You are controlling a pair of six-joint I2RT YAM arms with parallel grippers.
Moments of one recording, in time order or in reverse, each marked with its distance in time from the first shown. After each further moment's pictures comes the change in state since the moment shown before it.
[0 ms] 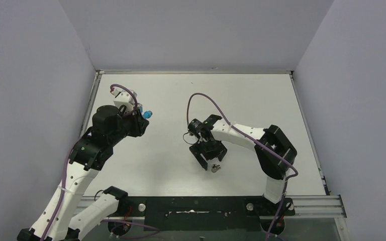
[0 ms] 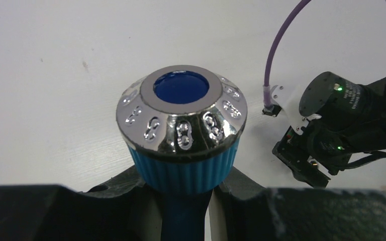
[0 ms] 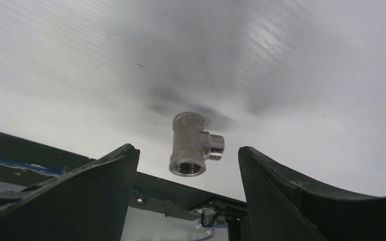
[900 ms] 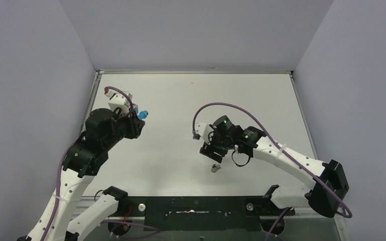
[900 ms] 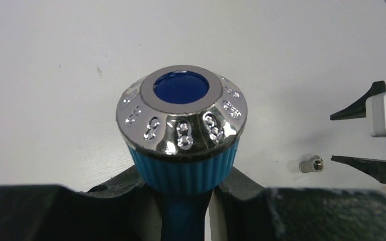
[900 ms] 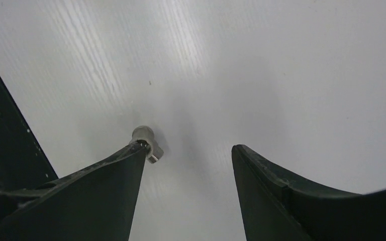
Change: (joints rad) left arm 0.000 -0.045 0.024 -0.043 -0.024 0.026; right arm -0.039 -0.602 -0.338 0.480 -0.088 -0.589
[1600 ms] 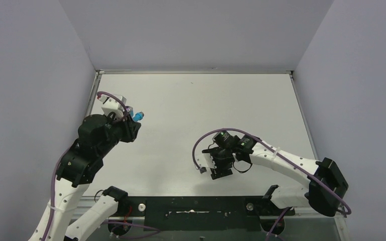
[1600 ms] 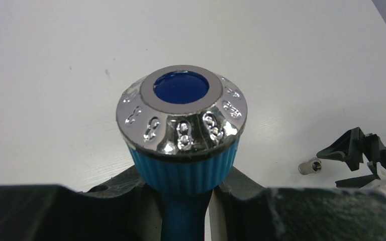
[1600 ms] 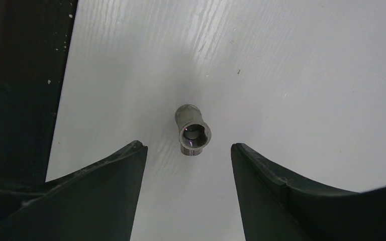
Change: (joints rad) left arm 0.000 -0.077 0.005 -0.035 -0.026 -0.002; right arm 0.033 -0.022 -0.143 -0.134 -0.260 -0.686
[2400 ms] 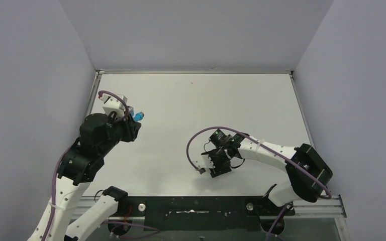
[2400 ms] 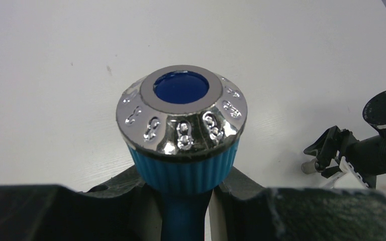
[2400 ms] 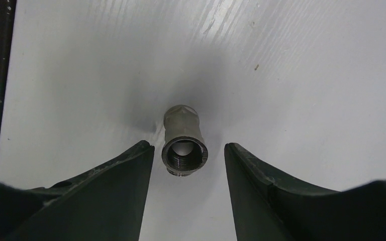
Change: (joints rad) left arm 0.000 0.009 0.000 -0.006 -0.011 0.000; right arm -0.048 0.203 -0.020 0.077 0.013 -0.155
